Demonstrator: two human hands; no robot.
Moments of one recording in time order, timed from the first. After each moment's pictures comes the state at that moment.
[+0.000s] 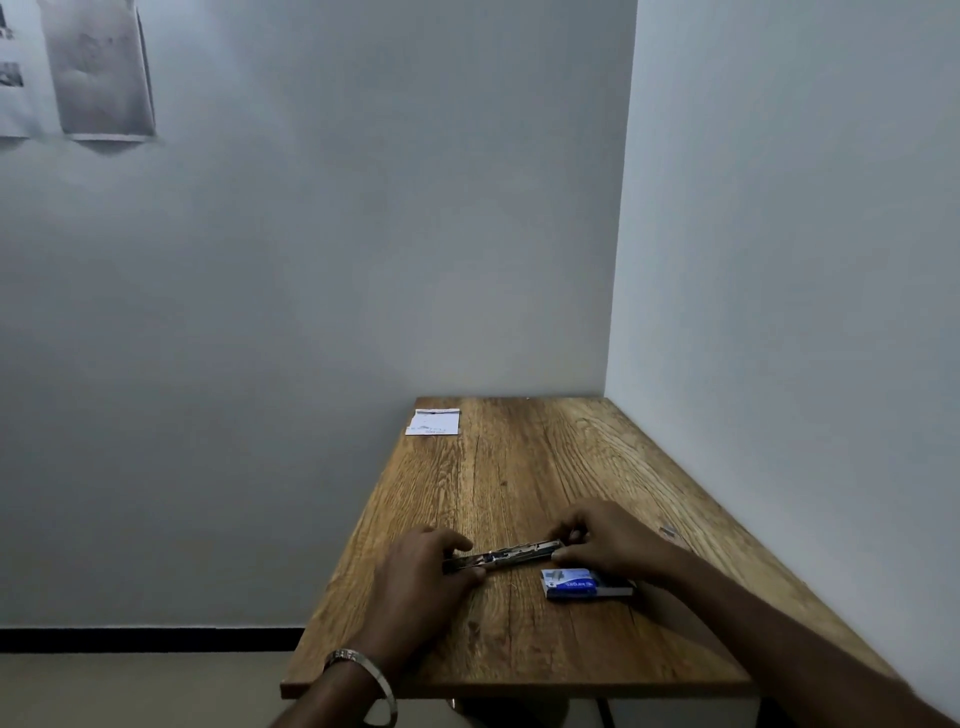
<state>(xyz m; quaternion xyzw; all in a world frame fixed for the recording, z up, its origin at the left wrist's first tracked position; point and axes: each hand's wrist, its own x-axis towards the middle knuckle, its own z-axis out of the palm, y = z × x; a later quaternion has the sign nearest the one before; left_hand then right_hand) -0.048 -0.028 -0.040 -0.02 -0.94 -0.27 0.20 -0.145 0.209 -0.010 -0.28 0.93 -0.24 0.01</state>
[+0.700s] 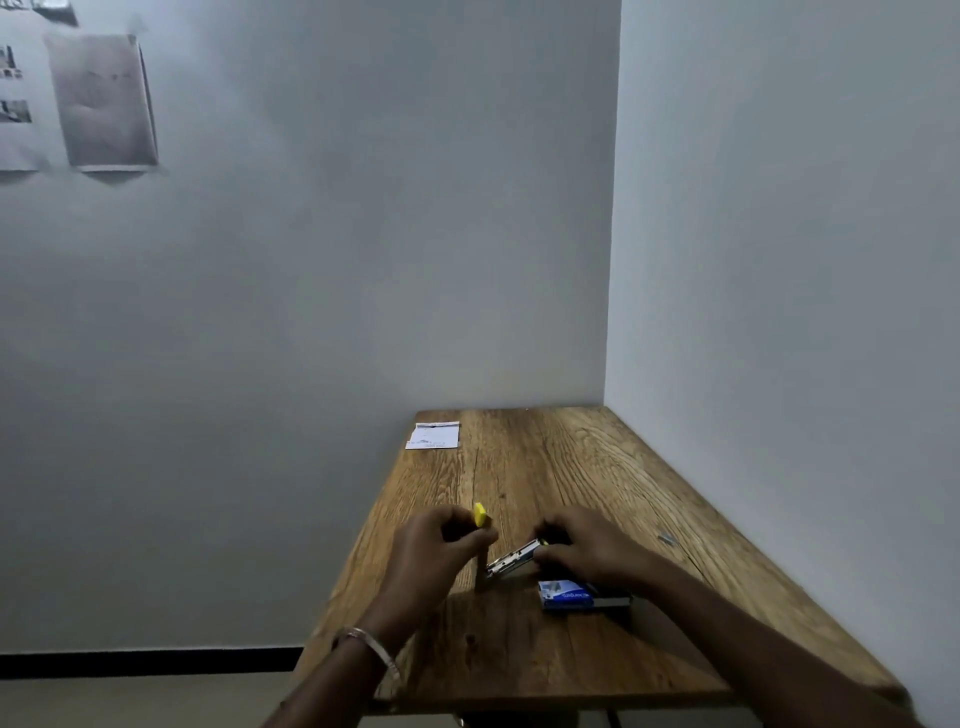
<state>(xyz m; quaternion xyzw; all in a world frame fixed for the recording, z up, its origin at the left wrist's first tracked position) -0.055 -0.014 -0.008 -0.04 -0.85 -0.50 0.19 -0.133 0.192 -0.004 -0.27 0.91 -0.32 0.00</state>
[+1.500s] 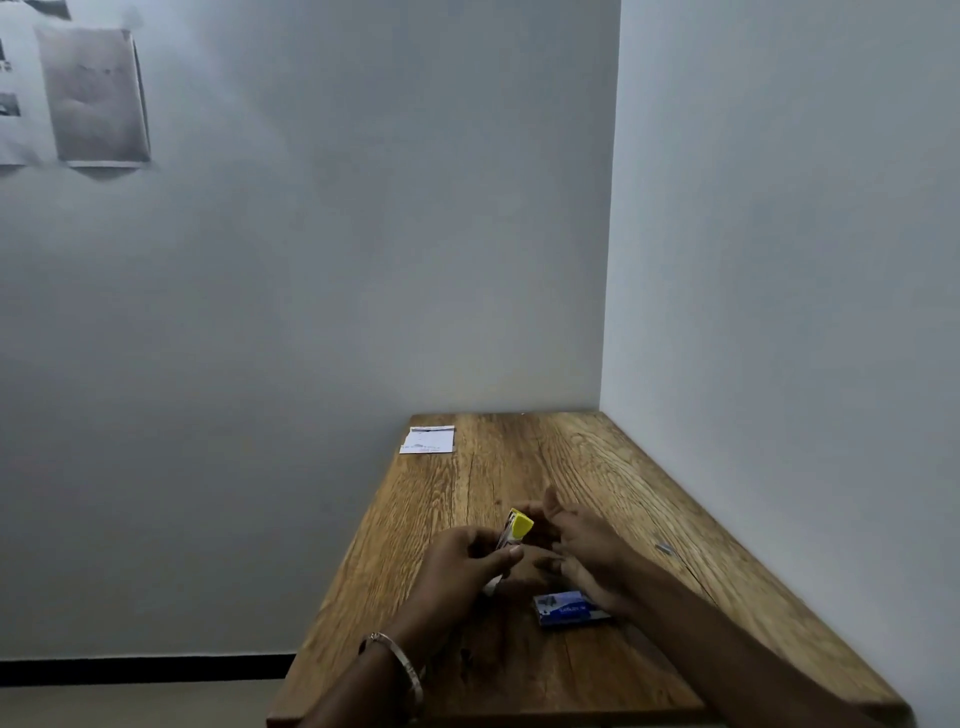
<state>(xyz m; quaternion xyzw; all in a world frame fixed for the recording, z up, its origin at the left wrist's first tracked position) -0.070 0.006 -0.016 -0.06 -0.81 -0.58 0.07 -0.129 0.178 -0.007 -0.13 0.67 -0.71 0.15</state>
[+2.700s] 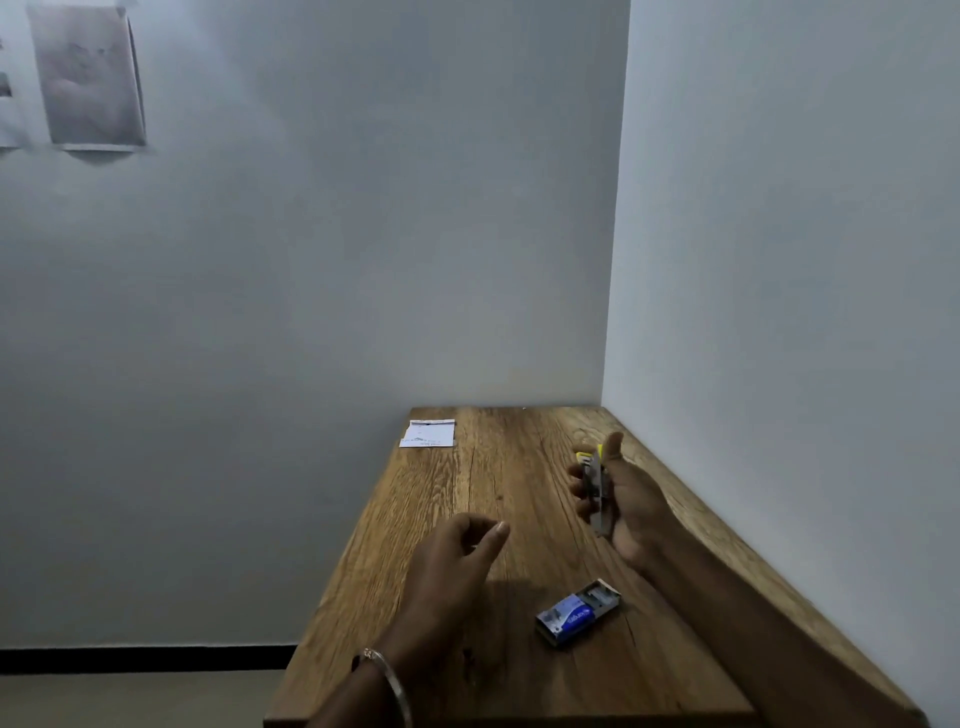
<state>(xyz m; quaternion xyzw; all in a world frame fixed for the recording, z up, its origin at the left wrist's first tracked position) -0.066 0.009 -0.015 -0.03 -0.83 -0.51 0.20 -0.162 0.206 0.018 -0.09 0.53 -0.84 0.06</state>
